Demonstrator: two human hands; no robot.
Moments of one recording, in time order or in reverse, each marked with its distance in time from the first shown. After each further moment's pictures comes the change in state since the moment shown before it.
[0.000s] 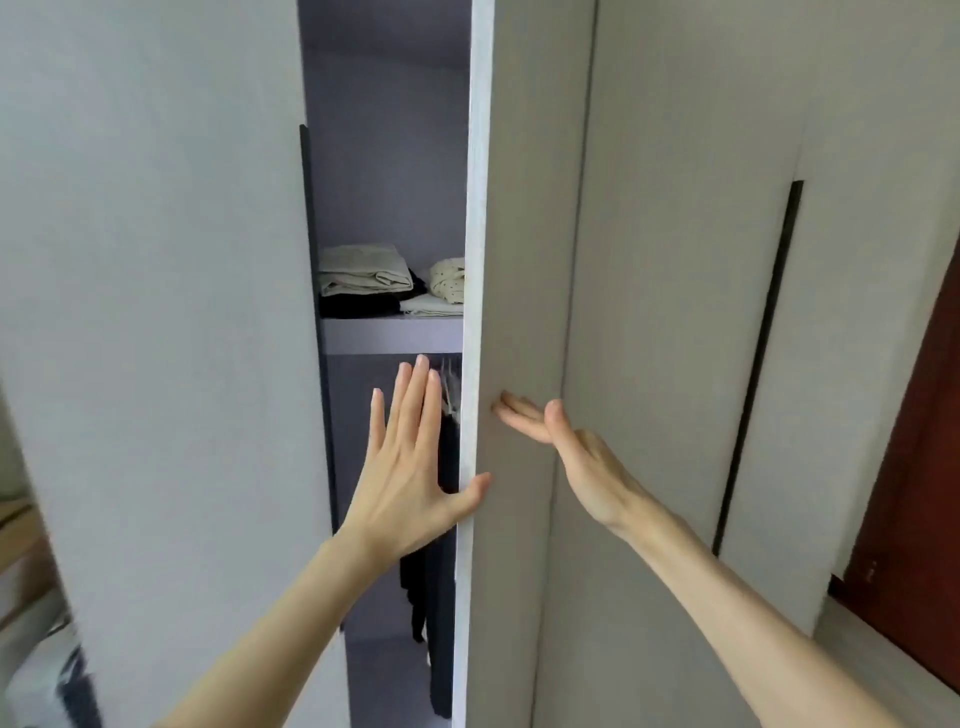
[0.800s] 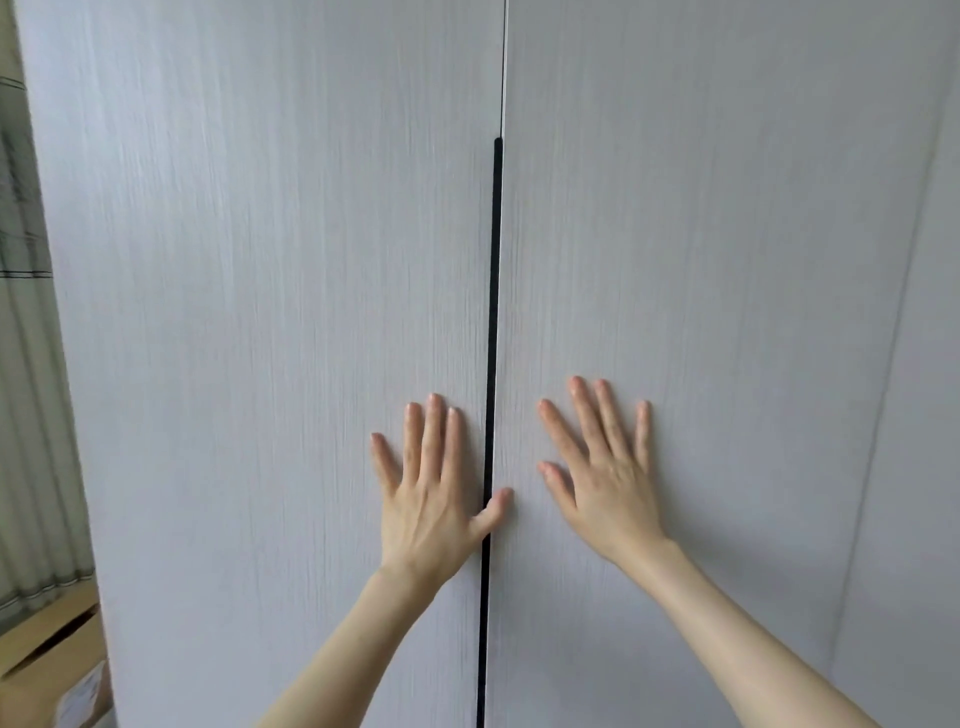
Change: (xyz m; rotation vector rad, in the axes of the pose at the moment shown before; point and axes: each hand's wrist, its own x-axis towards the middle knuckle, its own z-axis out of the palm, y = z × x) left_hand 0.091 -0.279 0.053 0.459 0.104 -0.202; right_hand 0.316 0.101 0.132 -1.149 0.603 -0.540
